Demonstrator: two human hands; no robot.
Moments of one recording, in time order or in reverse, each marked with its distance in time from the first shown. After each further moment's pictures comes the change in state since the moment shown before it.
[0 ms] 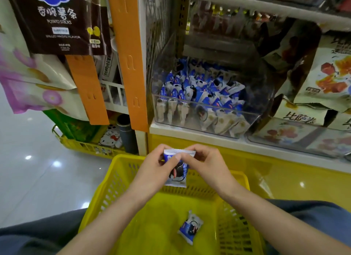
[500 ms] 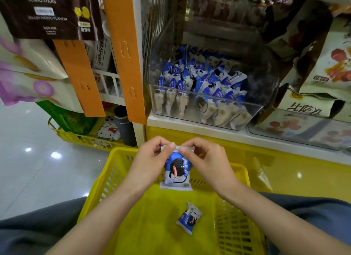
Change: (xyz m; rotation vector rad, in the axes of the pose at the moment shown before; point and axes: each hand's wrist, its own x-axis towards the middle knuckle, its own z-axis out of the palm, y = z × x) left_hand 0.004 0.002 -0.001 -0.061 0.024 -0.022; right_hand -0.008 0.001 -0.002 -0.276 0.072 -0.214
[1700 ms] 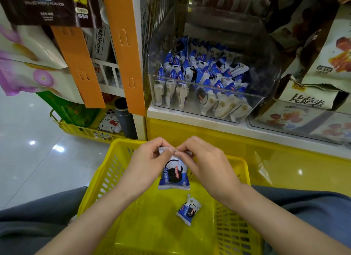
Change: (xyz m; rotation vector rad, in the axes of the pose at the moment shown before) left_hand -0.018 -0.010 -0.006 0.185 -0.021 0.030; right_hand -0.020 -0.007 -0.003 -0.337 -0.099 -0.246
